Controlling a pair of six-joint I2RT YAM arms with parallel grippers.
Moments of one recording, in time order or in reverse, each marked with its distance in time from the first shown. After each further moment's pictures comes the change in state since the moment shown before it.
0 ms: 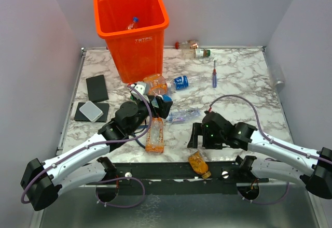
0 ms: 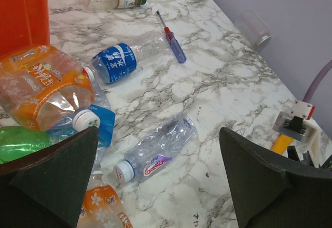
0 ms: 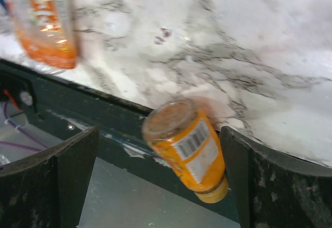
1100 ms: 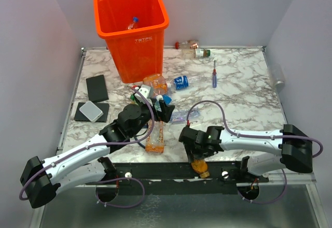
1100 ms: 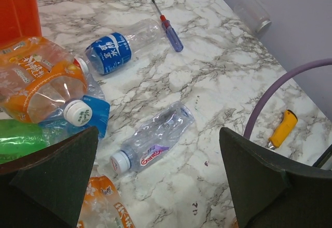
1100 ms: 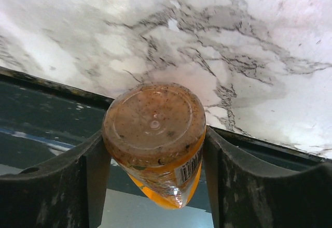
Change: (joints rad) left arm -0.059 0.000 0.002 -0.037 -0.032 0.024; right arm 0.290 0.375 0.138 -0.110 0.171 -0.053
